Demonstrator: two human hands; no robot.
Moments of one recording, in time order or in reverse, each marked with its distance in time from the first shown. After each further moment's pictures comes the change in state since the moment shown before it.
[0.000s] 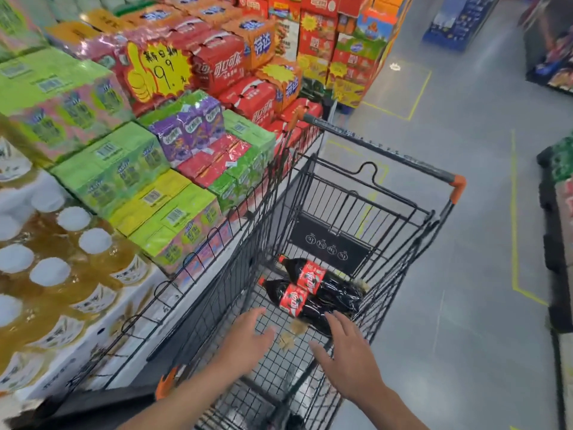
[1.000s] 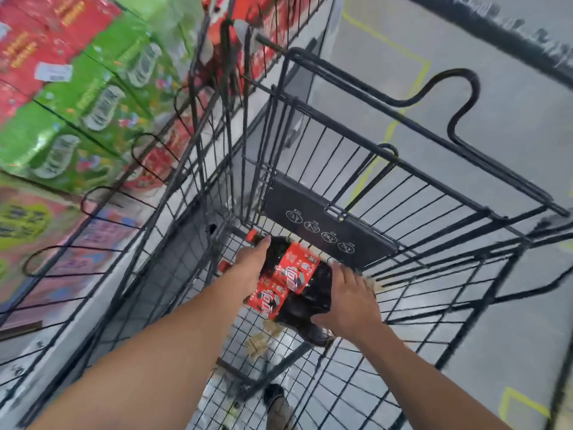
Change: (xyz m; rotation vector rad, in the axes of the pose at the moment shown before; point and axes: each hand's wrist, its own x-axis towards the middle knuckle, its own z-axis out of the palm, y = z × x) left_hand 0.404 -0.031 0.116 -0.770 0.007 -0.742; right_hand 0.289 0.130 0.052 -0.192 -0.324 0.126
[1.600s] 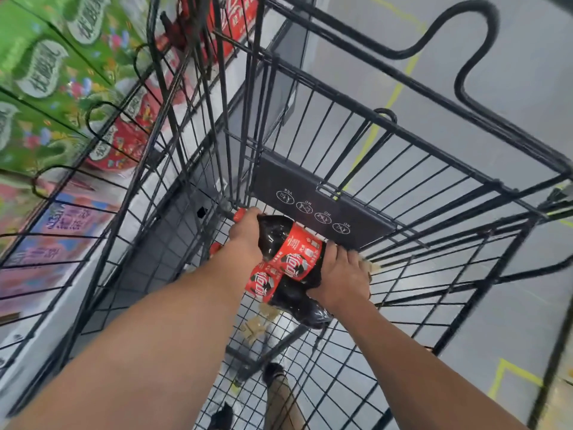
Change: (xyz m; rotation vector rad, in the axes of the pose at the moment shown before) left_hand 0.052 0.006 0.019 -0.275 0.081 -0.061; right_hand 0.028 0.001 0.021 -0.062 0.054 0.071
